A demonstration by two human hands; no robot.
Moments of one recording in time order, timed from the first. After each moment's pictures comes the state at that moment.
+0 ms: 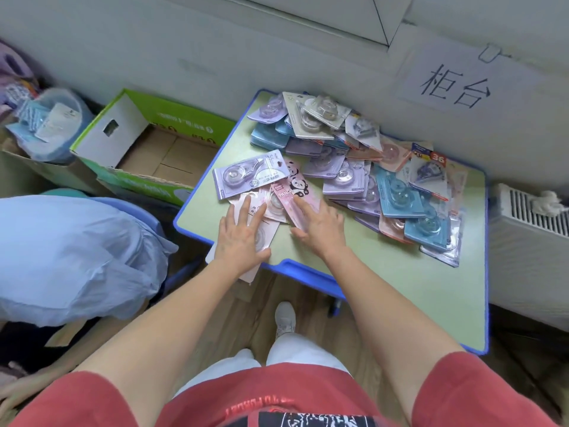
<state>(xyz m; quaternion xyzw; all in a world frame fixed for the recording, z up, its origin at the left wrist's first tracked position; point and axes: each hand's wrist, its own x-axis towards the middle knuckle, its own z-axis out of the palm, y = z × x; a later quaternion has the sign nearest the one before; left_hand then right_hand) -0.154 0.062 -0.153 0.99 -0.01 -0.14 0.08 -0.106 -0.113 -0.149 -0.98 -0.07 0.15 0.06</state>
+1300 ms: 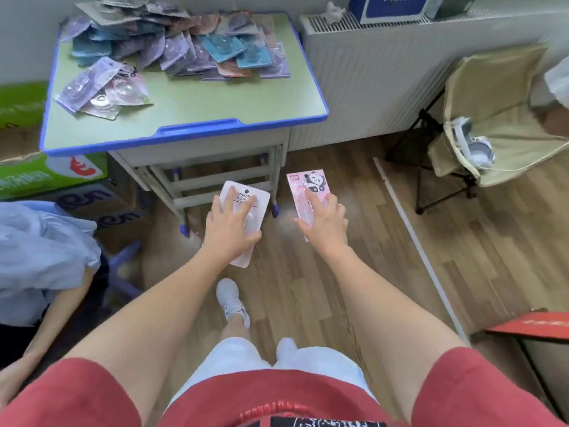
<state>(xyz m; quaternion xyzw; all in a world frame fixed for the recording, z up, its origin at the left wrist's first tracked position) -0.456 -0.035 -0.172 0.95 -0.27 -0.13 0.08 -0.546 -0.211 -0.164 -0.93 0.31 0.08 0.19</state>
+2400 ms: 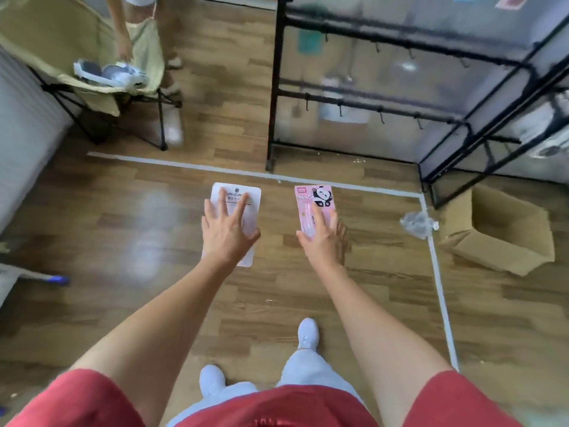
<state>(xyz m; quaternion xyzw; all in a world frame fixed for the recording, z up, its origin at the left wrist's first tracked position) -0.973 -0.137 -0.162 0.68 -0.71 -0.16 0.06 -1.157 -0.097 -0.175 -0.53 0.81 -0.15 0.20</state>
